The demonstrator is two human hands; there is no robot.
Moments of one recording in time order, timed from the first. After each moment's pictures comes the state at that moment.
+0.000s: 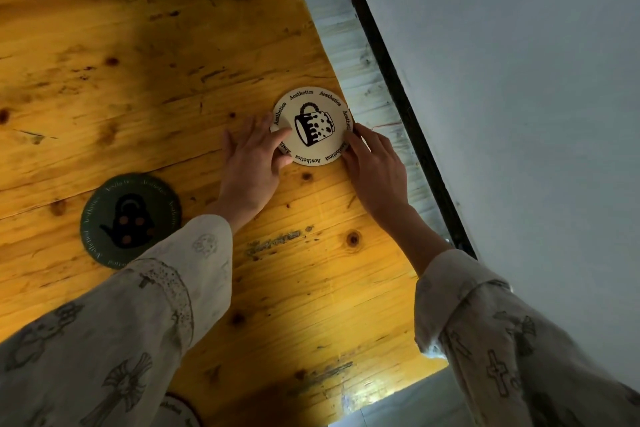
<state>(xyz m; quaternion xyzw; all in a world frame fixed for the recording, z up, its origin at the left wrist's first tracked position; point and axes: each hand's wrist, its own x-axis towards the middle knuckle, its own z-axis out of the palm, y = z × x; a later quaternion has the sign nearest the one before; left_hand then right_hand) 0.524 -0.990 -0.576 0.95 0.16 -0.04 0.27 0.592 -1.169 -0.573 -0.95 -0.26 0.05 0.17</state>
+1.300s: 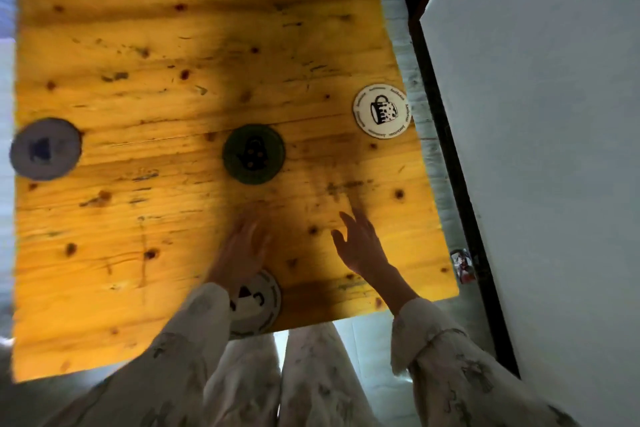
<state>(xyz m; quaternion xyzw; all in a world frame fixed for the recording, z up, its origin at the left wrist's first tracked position) 0.256 -0.984 -0.516 0.87 0.30 -0.12 0.38 0.388 -1.151 -0.512 -0.89 -0.20 0.39 0.14</state>
